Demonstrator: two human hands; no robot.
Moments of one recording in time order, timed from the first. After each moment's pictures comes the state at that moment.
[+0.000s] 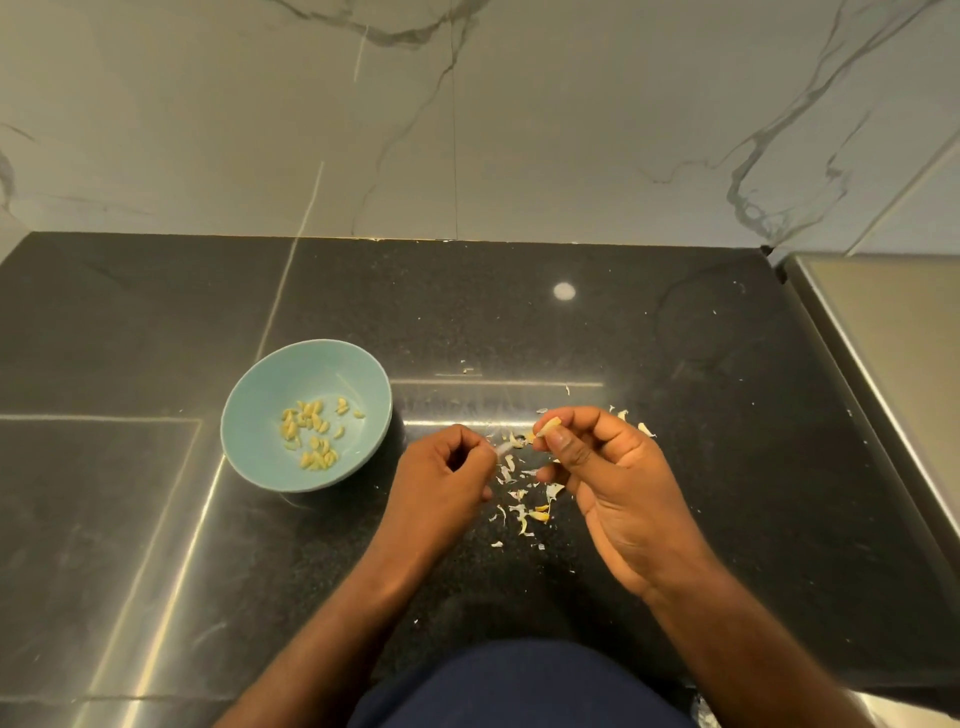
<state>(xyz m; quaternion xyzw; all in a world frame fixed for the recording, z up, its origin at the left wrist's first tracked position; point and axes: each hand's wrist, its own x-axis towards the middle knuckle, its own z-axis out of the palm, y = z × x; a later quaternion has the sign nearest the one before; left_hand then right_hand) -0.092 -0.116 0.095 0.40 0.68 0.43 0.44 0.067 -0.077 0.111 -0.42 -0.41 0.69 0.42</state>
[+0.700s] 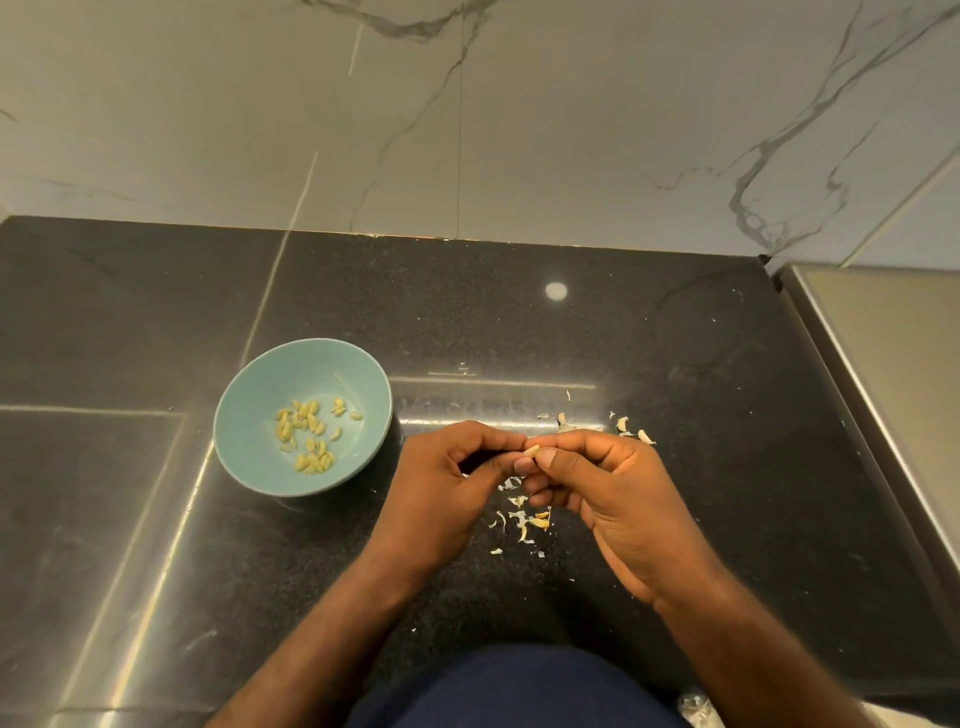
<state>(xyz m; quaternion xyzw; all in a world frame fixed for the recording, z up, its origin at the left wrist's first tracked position) -0.102 -0.111 0.096 0.53 0.57 0.50 0.38 0.065 -0.073 0.114 -0.45 -0.46 0.68 0.35</state>
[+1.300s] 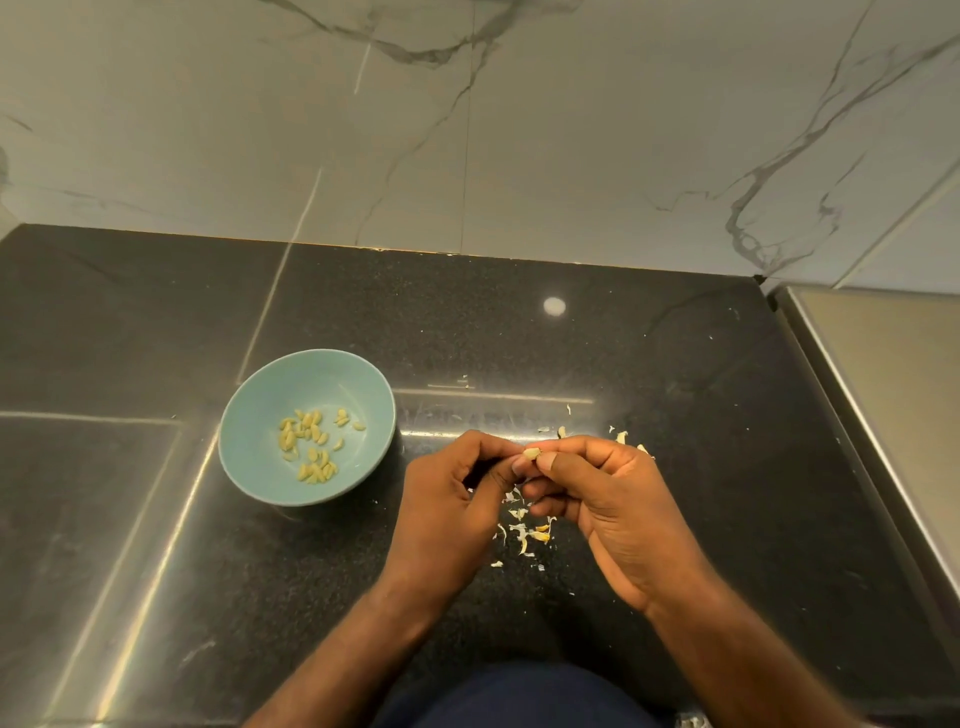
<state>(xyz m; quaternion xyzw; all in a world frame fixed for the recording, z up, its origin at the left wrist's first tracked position) -0.089 -0.119 0.099 0.51 0.57 0.55 0.34 0.057 -0.073 0.121 -0.46 -0.42 0.69 0.37</state>
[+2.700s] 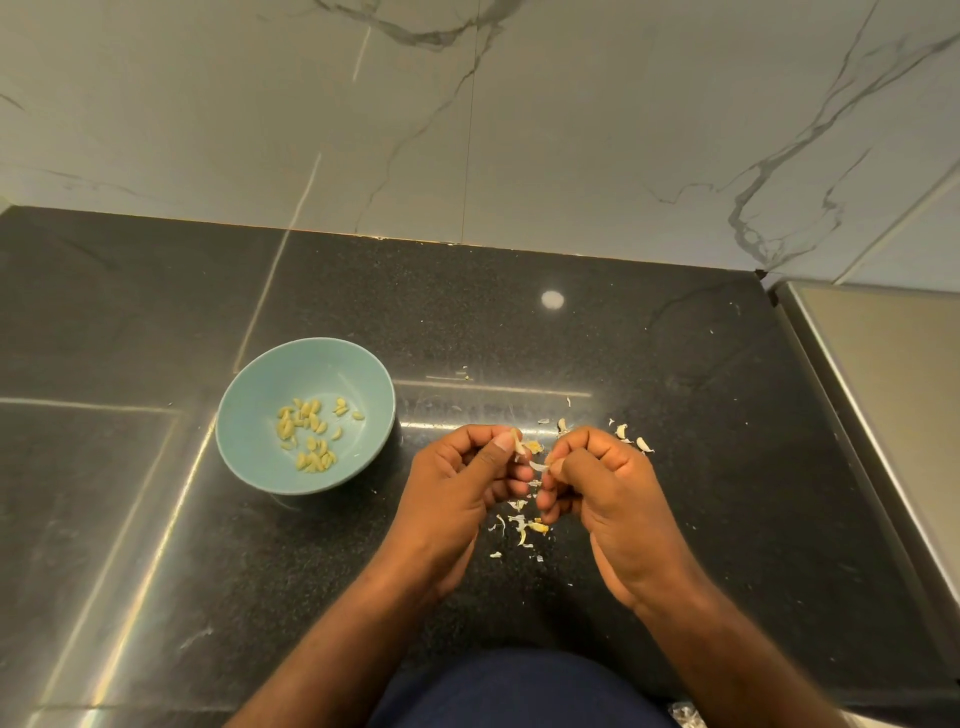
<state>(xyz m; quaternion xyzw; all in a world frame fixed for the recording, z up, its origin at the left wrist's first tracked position) -0.087 -0.115 0.097 0.23 0.47 0.60 0.61 0.054 -0.078 0.115 -0.48 -0.47 0.64 0.37</state>
